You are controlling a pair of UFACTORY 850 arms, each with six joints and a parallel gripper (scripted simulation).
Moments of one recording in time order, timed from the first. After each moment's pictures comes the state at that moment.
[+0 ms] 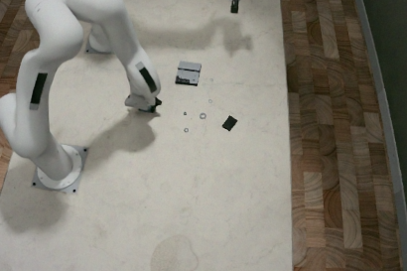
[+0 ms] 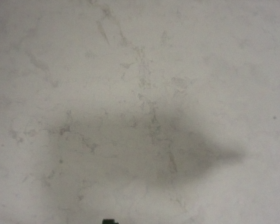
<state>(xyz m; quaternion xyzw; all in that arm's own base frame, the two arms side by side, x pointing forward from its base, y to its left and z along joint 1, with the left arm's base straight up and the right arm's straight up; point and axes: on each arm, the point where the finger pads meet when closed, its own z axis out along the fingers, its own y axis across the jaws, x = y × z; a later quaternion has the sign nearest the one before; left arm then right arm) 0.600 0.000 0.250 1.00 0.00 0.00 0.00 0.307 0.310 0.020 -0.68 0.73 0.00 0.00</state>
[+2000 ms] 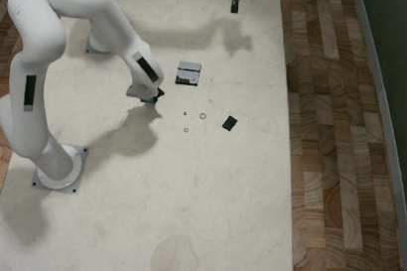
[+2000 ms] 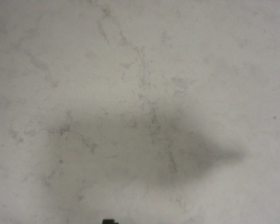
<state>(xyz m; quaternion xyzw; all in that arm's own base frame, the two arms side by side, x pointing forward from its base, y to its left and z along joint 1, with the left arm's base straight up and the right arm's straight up) 0.600 0.000 0.250 1.00 0.00 0.00 0.00 0.321 0.318 0.081 -0.68 0.73 0.00 0.00</state>
